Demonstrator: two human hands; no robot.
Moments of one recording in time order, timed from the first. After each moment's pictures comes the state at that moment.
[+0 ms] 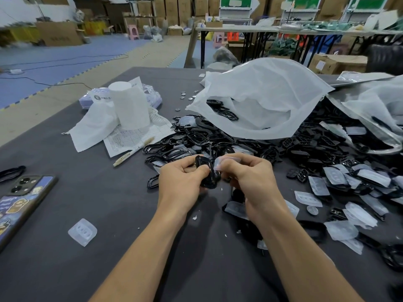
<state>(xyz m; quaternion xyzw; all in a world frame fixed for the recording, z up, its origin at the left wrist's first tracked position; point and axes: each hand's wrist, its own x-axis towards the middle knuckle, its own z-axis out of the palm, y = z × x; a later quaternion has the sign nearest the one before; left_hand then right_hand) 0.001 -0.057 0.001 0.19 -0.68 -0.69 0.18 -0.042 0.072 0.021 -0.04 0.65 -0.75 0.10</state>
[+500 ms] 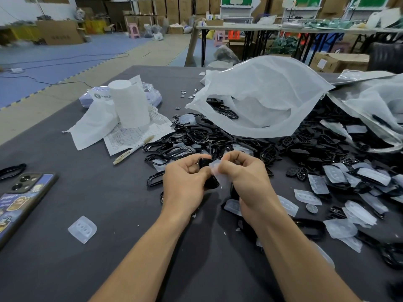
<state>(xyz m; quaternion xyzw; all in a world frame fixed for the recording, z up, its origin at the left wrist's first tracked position) -0.002 -0.051 -0.009 0.16 -0.67 -0.69 0.20 -0.038 0.067 0.018 -0.05 0.65 -0.75 0.11</state>
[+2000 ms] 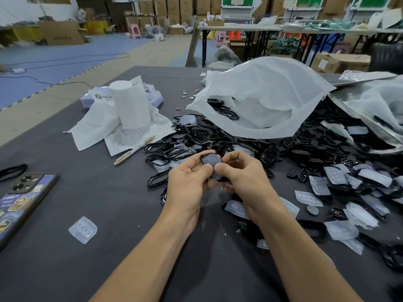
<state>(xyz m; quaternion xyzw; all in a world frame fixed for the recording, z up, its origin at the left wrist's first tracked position) 0.002 -0.038 0.000 0.13 -0.51 -0.83 0.16 -0.050 0.072 0.007 -0.07 0.70 -0.70 0.12</state>
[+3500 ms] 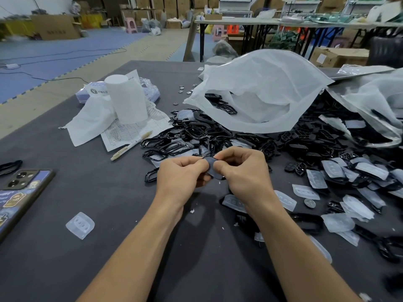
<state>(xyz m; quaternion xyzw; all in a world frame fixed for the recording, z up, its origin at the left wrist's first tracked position) 0.005 -0.053 0.006 0.22 -0.65 -0.72 0.15 -0.047 0.071 0.005 -0.12 0.76 -0.63 0.01</state>
